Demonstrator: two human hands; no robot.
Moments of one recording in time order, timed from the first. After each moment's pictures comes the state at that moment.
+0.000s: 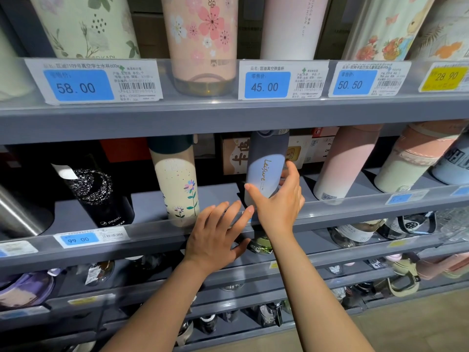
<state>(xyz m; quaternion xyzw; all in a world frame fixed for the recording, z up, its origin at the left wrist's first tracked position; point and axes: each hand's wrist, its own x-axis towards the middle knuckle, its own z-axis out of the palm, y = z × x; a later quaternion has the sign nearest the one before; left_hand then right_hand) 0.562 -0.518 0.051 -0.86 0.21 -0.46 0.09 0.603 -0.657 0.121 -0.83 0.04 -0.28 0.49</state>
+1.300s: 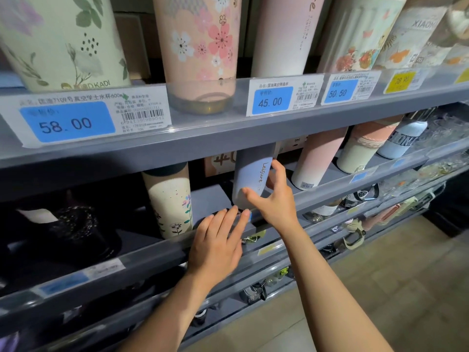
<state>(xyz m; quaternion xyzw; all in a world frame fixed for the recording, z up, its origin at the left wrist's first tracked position) 0.555 -0.513 0.059 -0.89 0.26 -0.37 -0.03 0.589 -0.672 0.144 -0.86 0.00 -0.15 0.48</state>
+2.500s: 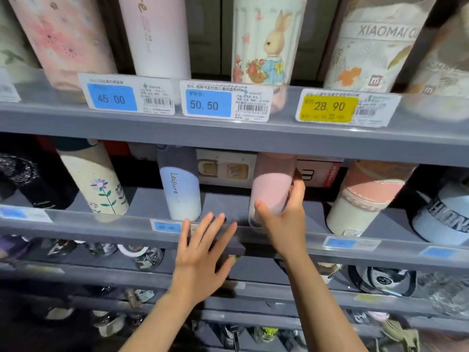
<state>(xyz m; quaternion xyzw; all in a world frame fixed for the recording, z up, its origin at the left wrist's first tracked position) 0.567 -0.697 0.057 -0.93 0.03 -0.36 0.02 0.661 -0.853 0.147 -0.80 -0.13 -0.10 0.58</state>
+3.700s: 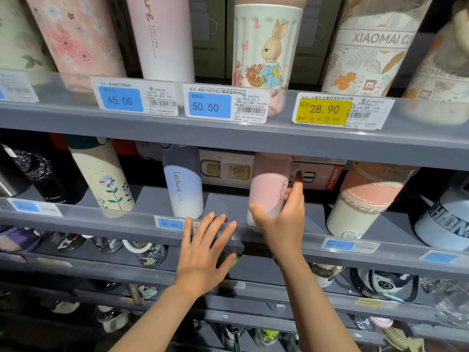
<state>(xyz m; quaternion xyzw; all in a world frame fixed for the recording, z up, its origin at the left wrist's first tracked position) 0.572 -0.701 0.054 -0.94 0.01 -0.33 0.02 0.663 -0.851 0.136 -0.83 -0.11 -0.13 0.53</state>
